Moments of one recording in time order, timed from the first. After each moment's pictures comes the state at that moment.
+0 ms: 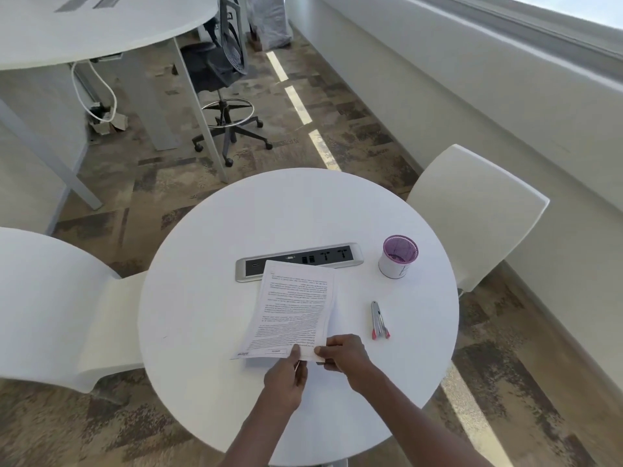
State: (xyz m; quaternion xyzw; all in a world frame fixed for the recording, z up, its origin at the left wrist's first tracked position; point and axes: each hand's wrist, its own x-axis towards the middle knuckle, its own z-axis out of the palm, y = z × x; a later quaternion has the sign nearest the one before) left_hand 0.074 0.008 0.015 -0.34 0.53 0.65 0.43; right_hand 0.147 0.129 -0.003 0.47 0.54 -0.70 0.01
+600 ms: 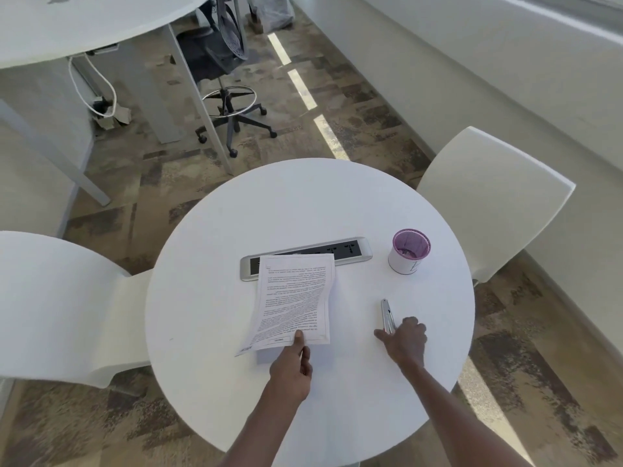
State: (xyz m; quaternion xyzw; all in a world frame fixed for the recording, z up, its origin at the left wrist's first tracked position) left_hand 0.054 0.028 0.019 -0.37 0.52 0.65 0.41; right_hand 0.180 0.212 -0.048 0.62 0.71 -0.34 0.01
